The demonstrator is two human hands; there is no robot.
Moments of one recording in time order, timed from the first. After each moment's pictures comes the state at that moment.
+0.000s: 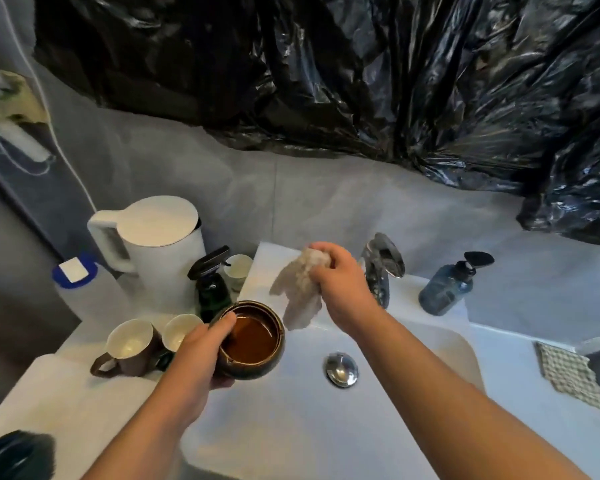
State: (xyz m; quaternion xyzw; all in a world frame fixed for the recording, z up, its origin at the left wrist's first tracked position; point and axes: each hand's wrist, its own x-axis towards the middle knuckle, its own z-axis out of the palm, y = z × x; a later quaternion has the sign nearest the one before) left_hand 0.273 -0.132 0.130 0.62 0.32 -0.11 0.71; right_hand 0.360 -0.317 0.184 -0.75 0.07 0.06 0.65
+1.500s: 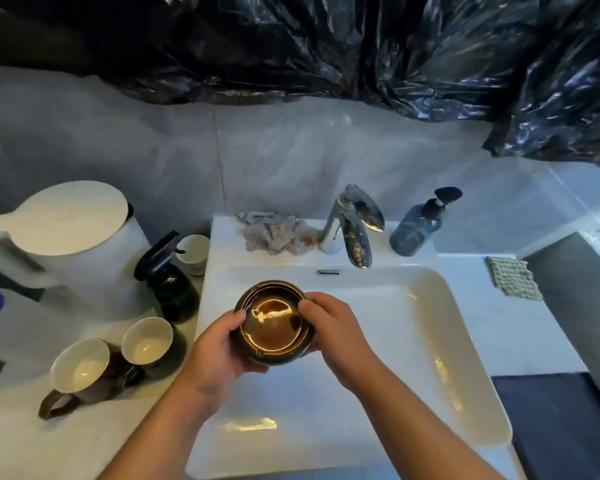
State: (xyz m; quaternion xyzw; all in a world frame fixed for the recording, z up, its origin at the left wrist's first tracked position) left_hand 0.300 -0.146 0.110 0.57 0.17 -0.26 0.76; right_hand 0.289 -0.315 0.123 -0.75 0.17 0.11 0.63
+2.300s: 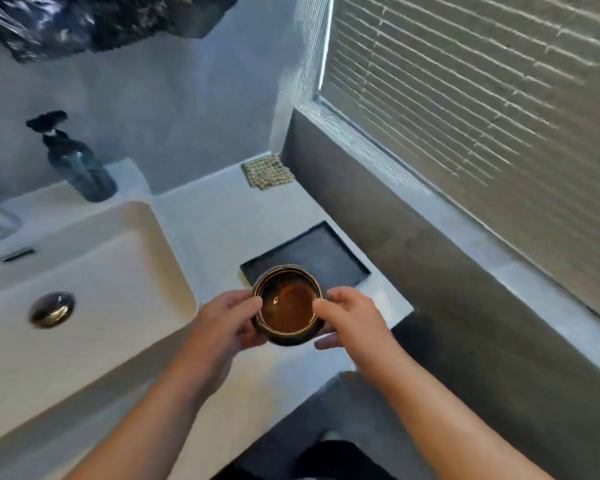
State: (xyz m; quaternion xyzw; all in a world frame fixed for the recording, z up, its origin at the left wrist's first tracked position) left_hand 0.055 -0.528 0.102 0.66 -0.04 -0.41 0.63; right_hand -0.071 -0.672 0.116 -0.62 0.41 -0.04 0.67
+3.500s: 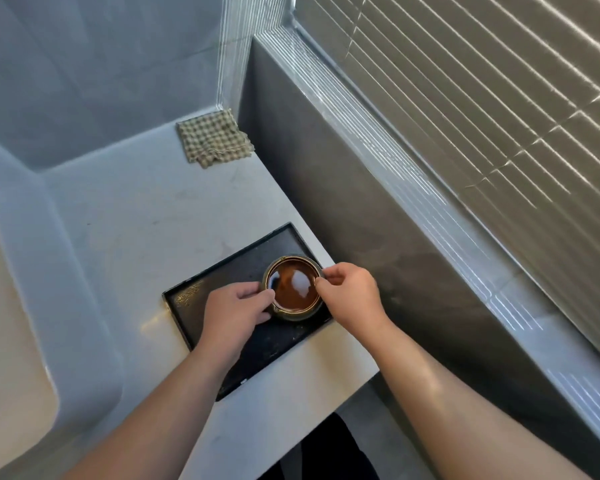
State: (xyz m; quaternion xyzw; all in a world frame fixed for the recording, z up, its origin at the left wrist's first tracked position) left_hand 0.101 -0.712 -0.027 0.76 0.03 -0.39 0.52; right_hand 0.000 -0.861 -0.022 -0.73 0.51 0.00 0.45
